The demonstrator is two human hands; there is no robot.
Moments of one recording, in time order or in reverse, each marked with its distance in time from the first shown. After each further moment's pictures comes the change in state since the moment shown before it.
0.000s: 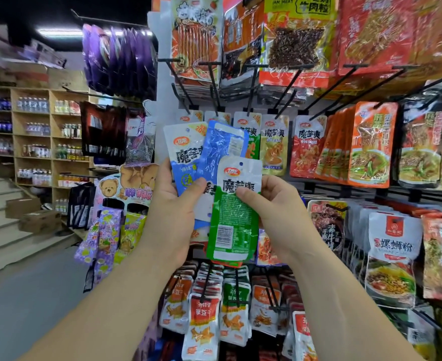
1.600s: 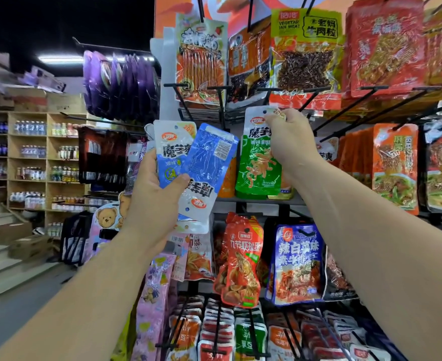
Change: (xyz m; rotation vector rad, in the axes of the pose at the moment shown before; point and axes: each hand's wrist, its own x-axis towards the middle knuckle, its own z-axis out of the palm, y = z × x) left_hand 0.083 0.019 -0.038 0.209 -0.045 0.083; right_hand 0.142 -0.081 0.011 -0.260 0.297 -0.181
